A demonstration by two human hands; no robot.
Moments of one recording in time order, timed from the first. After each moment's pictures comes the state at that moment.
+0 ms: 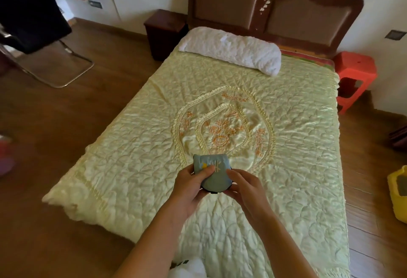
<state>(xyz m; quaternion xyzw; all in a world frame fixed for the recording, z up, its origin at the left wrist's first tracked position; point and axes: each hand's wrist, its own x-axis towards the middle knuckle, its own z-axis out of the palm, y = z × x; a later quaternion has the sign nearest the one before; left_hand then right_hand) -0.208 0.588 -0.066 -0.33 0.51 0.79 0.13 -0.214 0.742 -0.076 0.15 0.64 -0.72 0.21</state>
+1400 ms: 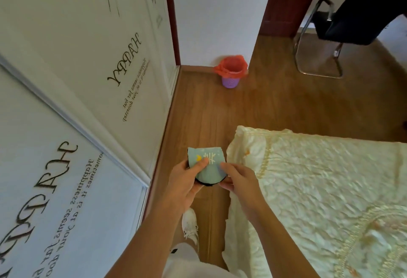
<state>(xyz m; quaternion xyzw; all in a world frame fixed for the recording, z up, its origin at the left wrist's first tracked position) 0.197 0.282 -0.091 -0.53 0.20 0.72 -0.40 0.052 0.317 -0.082 -0.31 0.64 -0.42 0.56</state>
